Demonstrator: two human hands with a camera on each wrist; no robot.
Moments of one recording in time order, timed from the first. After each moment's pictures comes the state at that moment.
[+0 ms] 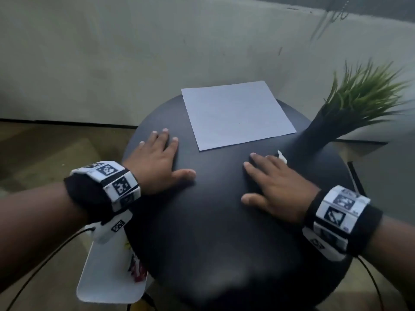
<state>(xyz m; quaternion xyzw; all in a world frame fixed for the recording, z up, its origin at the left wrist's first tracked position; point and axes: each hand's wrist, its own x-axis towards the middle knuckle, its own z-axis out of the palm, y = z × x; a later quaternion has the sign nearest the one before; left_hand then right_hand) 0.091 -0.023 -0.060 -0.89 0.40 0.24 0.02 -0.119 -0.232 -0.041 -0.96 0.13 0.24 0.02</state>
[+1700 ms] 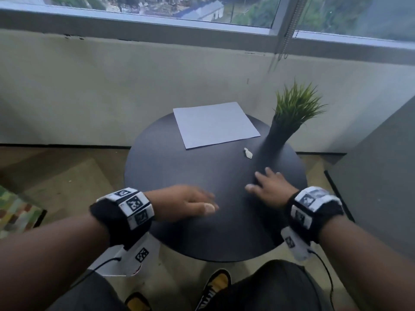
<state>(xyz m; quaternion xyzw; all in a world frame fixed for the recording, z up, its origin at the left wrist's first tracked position) -0.040 0.005 -0.034 -0.72 0.57 0.38 -0.14 -0.207 -0.232 -0.046 -0.91 0.34 0.18 0.15</state>
